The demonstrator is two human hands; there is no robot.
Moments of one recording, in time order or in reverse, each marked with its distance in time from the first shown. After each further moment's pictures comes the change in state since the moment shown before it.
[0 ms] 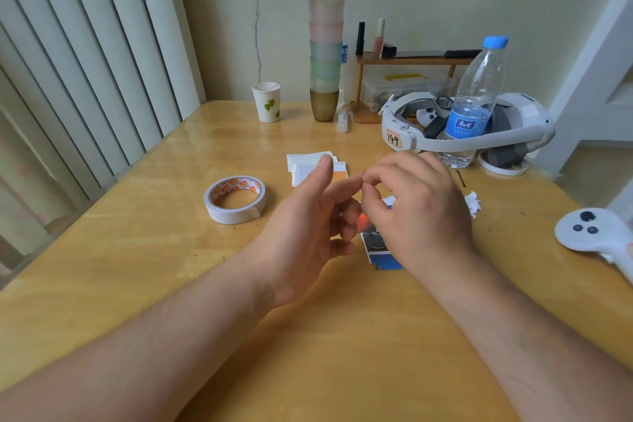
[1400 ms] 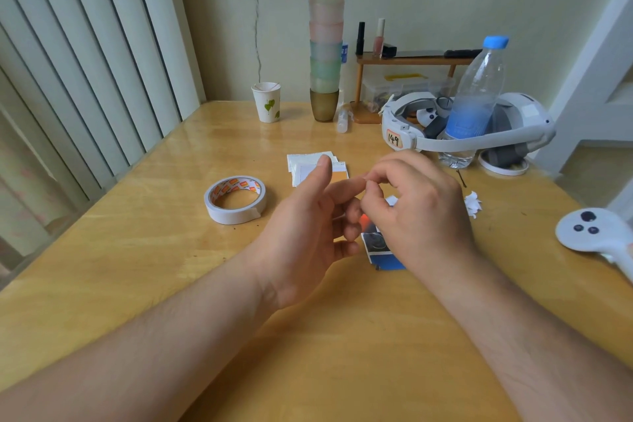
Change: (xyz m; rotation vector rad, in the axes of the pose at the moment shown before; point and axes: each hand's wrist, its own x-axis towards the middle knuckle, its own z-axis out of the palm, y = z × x) left_hand 0.000 0.001 0.002 -0.083 0.017 -0.022; right_hand 0.003 -0.002 -0.001 0.119 0.063 -0.006
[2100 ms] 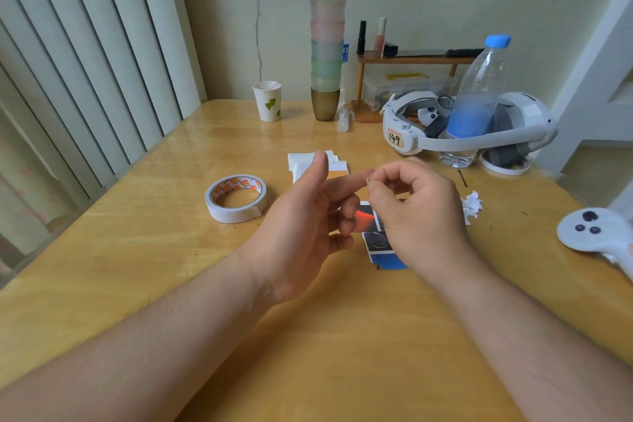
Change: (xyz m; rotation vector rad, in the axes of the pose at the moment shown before) left_hand 0.001 0.001 -0.004 0.016 0.043 0.026; right_hand -0.001 -0.014 -0.007 0.431 -0.150 0.527
